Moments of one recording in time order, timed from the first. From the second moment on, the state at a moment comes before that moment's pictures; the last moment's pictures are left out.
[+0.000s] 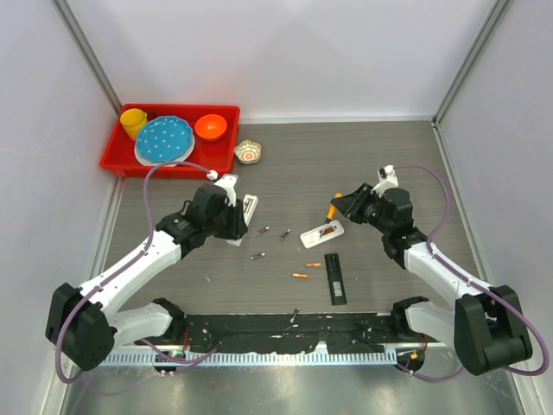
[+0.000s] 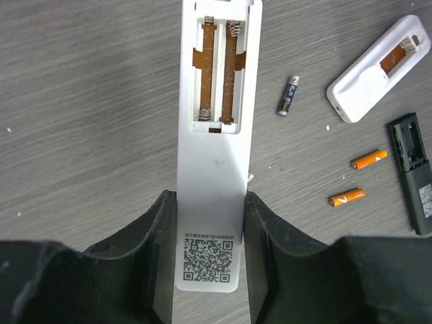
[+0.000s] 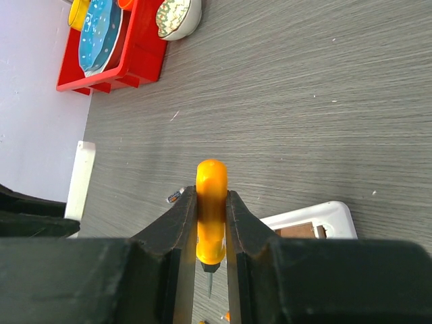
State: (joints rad) left arm -0.60 1.13 0.82 -0.45 -0.02 -0.35; right arm 0.25 1.10 0.47 0.32 -0.29 0.72
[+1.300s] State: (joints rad) left arm -0.48 1.37 0.76 -0.48 -0.01 -0.48; right arm 0.25 1.15 0.47 0.31 -0.31 0.71
